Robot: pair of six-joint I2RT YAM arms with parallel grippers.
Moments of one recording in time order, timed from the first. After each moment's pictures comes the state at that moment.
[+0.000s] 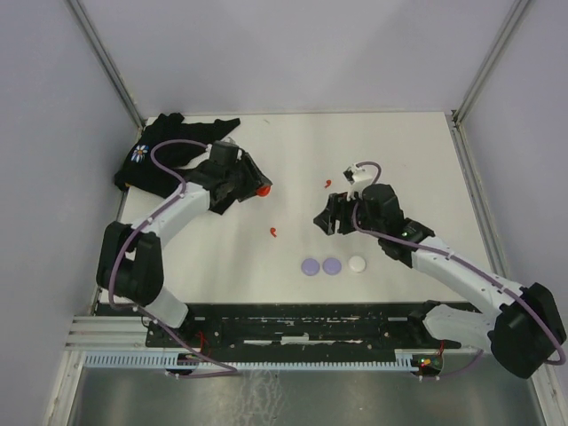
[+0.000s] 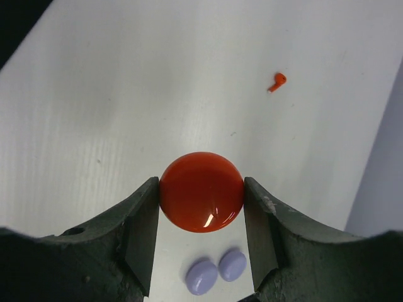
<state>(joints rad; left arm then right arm) -0.37 1.62 1.17 -0.33 0.12 -0.78 0.58 1.10 0.72 -0.12 -0.14 0.41</state>
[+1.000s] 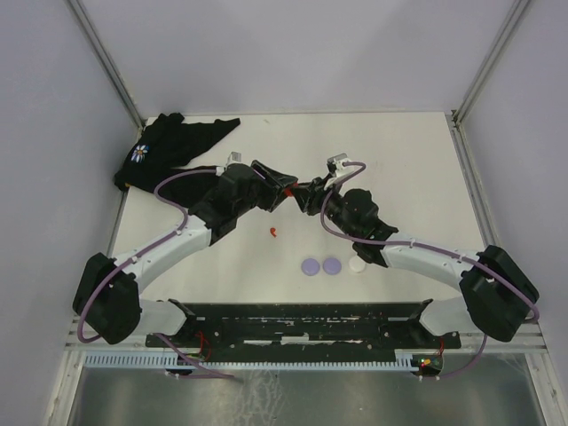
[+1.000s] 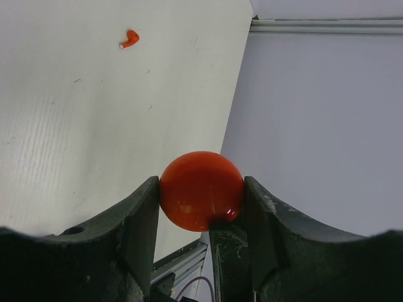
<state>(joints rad) -0.62 1.33 0.91 0.01 -0.02 -1.37 0.78 1.36 0.71 0.64 0.12 0.37</state>
